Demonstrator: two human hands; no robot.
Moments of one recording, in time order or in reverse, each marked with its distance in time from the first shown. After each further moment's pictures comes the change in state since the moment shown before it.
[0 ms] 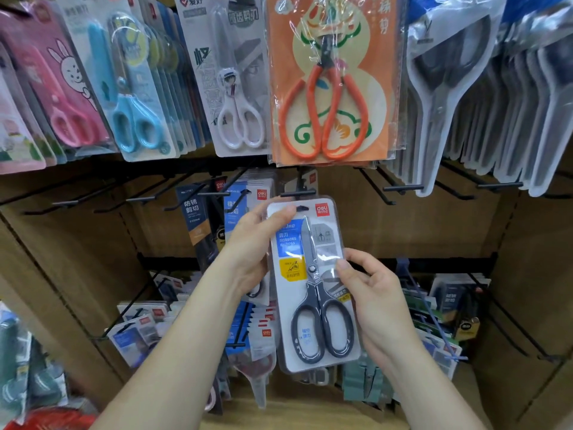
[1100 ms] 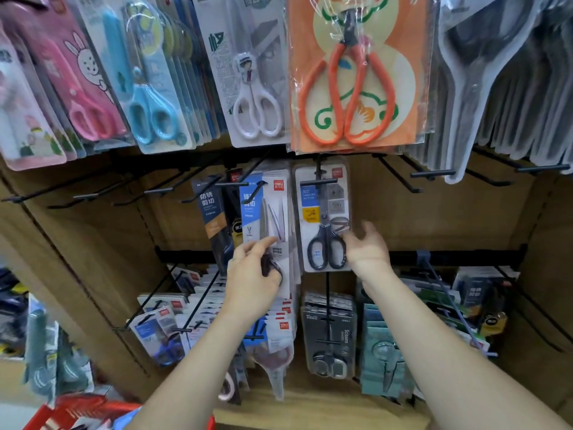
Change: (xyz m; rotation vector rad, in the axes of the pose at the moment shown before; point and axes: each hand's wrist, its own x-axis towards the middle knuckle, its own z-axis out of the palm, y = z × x) left_hand 0.006 -0.079 -0.070 1.043 0.251 0.190; right_hand 0.112 0.039 0.011 -0.647 0.258 0.089
